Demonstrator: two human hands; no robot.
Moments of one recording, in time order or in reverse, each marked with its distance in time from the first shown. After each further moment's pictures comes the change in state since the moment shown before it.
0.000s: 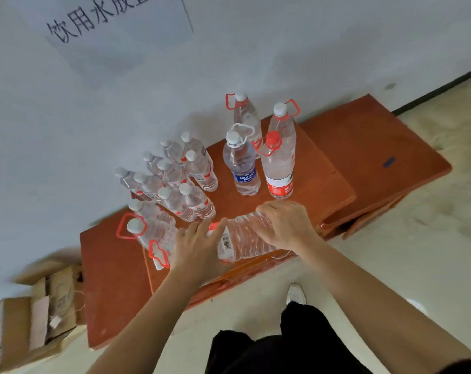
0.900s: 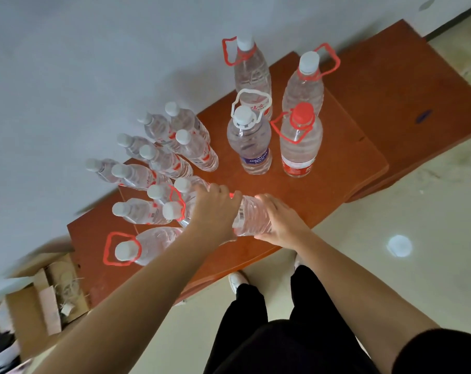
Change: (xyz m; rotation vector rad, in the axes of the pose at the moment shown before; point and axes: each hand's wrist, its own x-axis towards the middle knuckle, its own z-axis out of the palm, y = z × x) left_hand 0.146 -0.028 0.006 0.338 -0.174 0.246; right_hand 0.015 0.018 0.141 0.309 -0.484 0.299
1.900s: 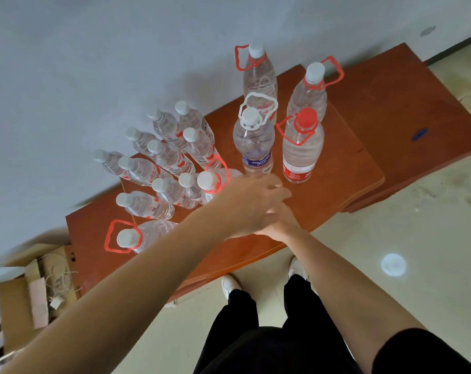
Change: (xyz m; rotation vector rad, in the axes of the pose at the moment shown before) left_hand -0.026 0.009 -0.067 -0.399 0.423 0.377; right_hand 0.018 -0.007 -0.004 0.075 -0.149 0.248
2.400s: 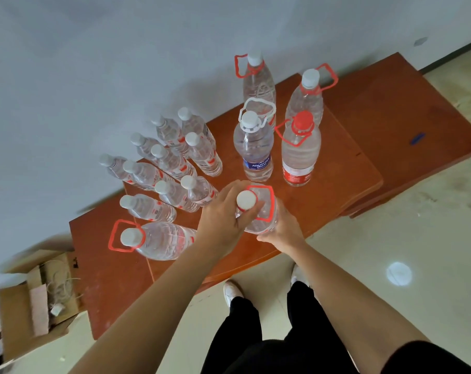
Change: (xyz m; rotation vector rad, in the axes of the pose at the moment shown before) left_hand -0.043 -0.001 0.061 -0.548 0.448 -0.484; right_hand -0.022 0.011 0.018 0.270 0.229 0.037
